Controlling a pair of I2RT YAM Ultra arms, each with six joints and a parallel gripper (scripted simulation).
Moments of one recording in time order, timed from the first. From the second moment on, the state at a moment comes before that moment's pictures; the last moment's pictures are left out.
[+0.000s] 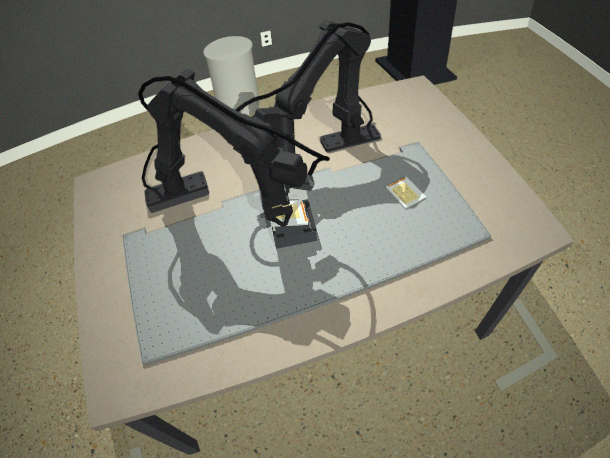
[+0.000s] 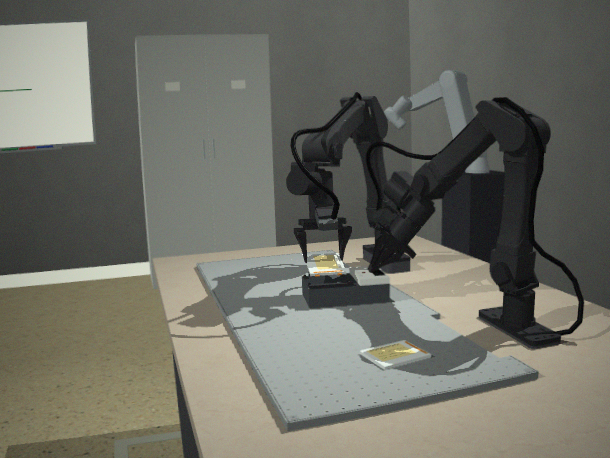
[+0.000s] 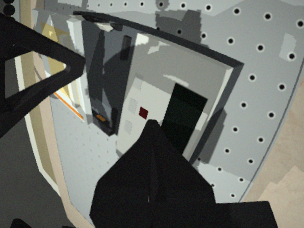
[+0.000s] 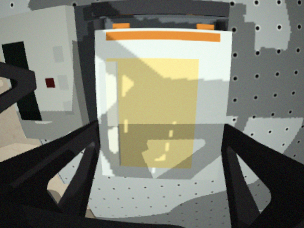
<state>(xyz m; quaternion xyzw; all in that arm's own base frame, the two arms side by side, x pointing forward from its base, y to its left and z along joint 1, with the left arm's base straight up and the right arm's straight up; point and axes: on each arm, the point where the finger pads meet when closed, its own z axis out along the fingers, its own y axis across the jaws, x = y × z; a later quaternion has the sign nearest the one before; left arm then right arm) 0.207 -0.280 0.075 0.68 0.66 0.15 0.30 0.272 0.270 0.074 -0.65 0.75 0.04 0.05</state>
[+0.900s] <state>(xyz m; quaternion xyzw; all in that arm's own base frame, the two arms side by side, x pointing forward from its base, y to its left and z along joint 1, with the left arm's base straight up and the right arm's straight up) 0.207 -0.280 0.075 0.68 0.66 0.15 0.30 0.272 0.270 0.068 -0.65 0.75 0.04 0.05</state>
